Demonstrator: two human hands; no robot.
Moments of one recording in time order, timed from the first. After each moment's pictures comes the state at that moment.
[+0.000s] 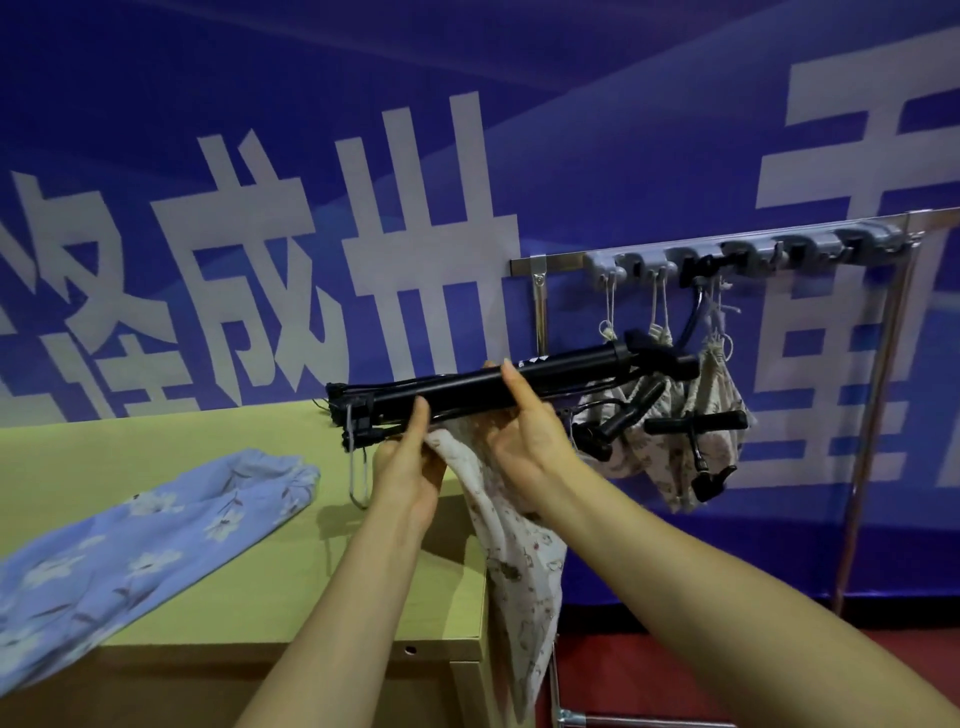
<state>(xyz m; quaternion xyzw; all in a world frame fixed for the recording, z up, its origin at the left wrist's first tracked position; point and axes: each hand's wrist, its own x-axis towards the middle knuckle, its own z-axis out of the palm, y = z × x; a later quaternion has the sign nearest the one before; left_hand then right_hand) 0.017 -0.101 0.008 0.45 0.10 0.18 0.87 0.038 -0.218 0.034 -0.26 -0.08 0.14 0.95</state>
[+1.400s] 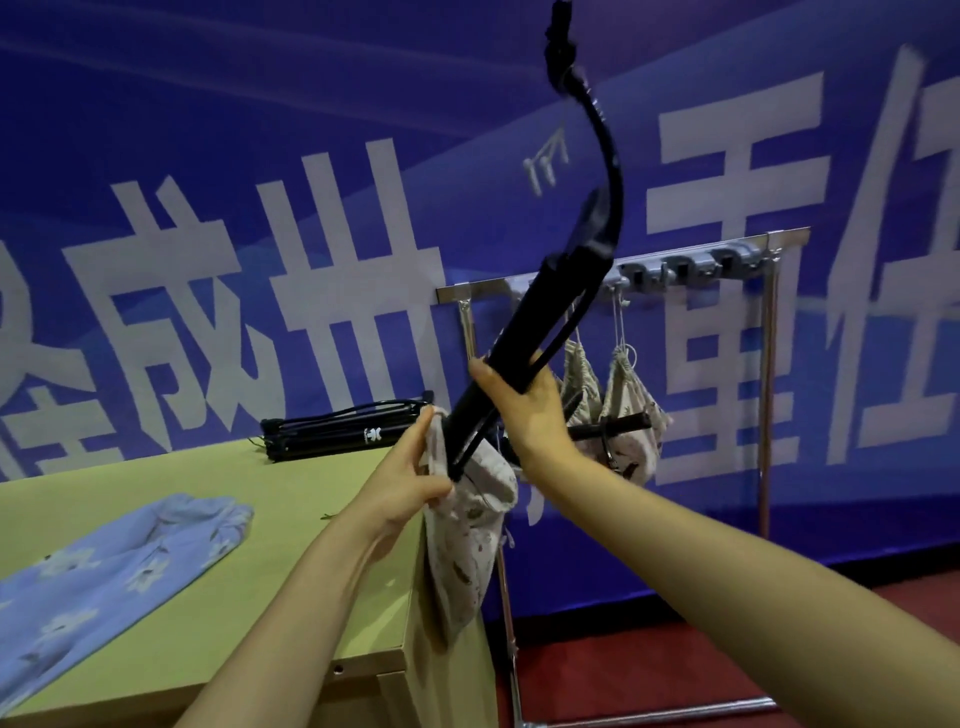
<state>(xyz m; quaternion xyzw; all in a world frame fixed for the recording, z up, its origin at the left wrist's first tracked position) -0.032 -0.170 0.042 0.79 -0.08 0.04 0.61 0.014 -0.308 0.054 -0.57 -0.17 -0.17 0.78</state>
